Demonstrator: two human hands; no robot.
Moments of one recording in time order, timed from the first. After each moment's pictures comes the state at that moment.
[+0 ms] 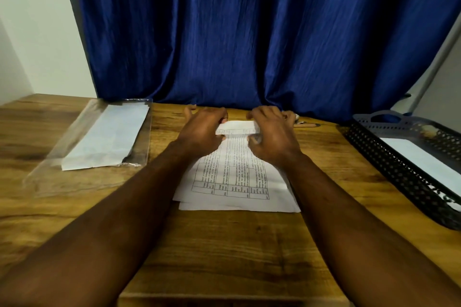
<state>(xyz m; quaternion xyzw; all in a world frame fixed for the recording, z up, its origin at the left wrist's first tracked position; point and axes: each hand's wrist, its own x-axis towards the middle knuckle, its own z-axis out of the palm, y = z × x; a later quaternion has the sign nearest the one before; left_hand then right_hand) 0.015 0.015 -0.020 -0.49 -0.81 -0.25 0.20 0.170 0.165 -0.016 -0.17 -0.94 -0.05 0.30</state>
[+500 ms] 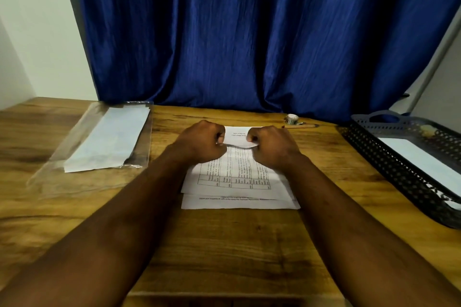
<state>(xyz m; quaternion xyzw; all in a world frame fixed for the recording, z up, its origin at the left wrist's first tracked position) 0.018 0.001 -0.021 -0.51 -0.83 -0.20 0.07 0.181 0.154 -0.009 -0.21 -0.96 -0.01 0.16</state>
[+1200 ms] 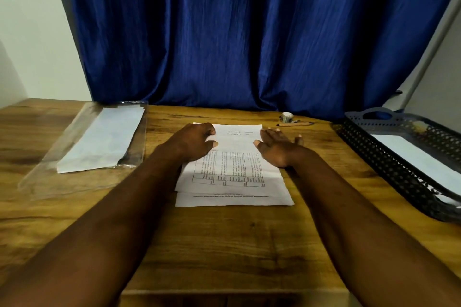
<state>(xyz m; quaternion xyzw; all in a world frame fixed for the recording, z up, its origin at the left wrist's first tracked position) 0.005 0.003 -0.031 -0.46 -0.86 -0.23 0.00 0.191 0.192 -0.022 -0.33 -0.94 0.09 -0.05</state>
